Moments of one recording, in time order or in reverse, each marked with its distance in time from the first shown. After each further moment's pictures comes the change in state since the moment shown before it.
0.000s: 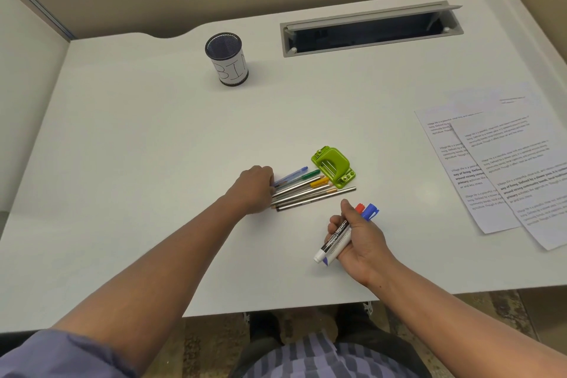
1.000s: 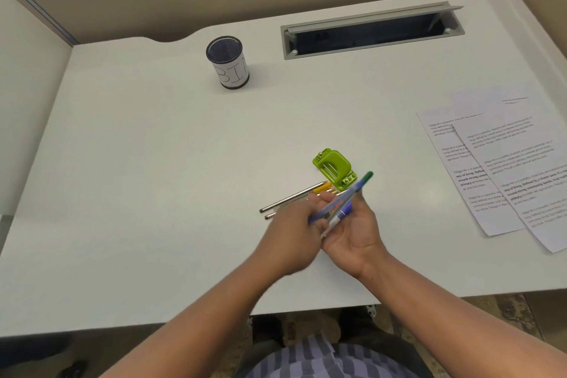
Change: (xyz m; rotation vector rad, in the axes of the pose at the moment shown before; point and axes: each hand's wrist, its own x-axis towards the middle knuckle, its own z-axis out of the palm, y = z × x) left_hand -0.107 0.102 -0.005 -0.456 0.070 0.030; right_hand 0.000 -0.006 0.022 0.180 -0.384 0.073
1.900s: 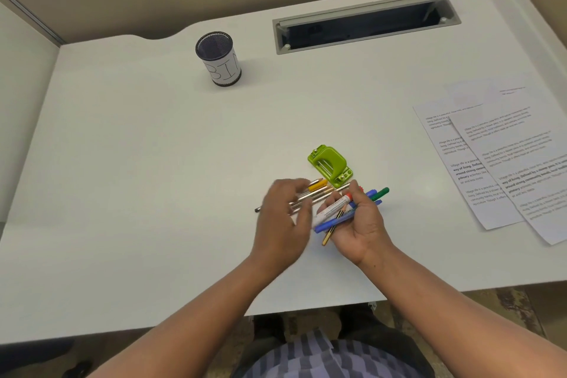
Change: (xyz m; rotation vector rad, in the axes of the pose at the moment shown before) left_hand 0.013 -0.028 0.020 -0.204 0.432 0.270; right_hand 0.010 -0.014 0.000 0.155 0.196 -0.116
